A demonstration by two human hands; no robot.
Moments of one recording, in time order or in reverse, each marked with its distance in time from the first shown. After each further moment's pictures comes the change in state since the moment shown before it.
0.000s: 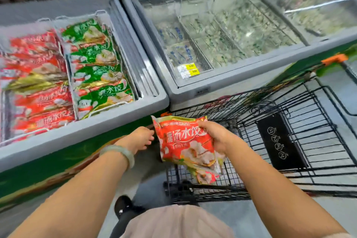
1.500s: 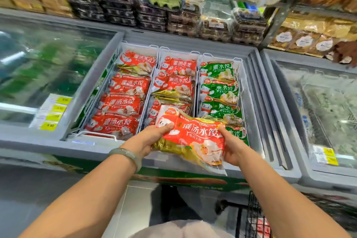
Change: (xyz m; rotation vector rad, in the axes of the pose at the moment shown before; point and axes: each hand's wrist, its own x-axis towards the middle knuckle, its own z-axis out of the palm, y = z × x) left_hand -0.029 -0.125 -0.398 -0.747 0.175 0.206; right_hand 0.073 -0.094 0.408 -0.204 -0.130 0.011
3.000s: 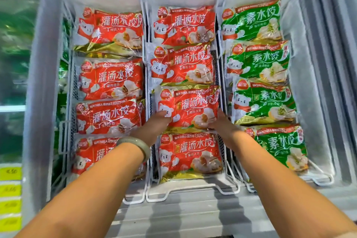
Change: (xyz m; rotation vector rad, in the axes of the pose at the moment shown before) left_hand 0.263 0.097 -0.074 0.507 0.025 -0.262; right_hand 0.251 -0.073 0.120 -0.374 -0.001 0.159
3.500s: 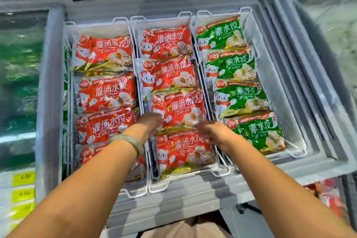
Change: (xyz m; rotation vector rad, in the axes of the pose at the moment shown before) left_hand -0.052 0.006 -0.009 -0.127 -0.012 0.051; right_hand -0.082 0.028 0.008 0.245 0.064 -0.088
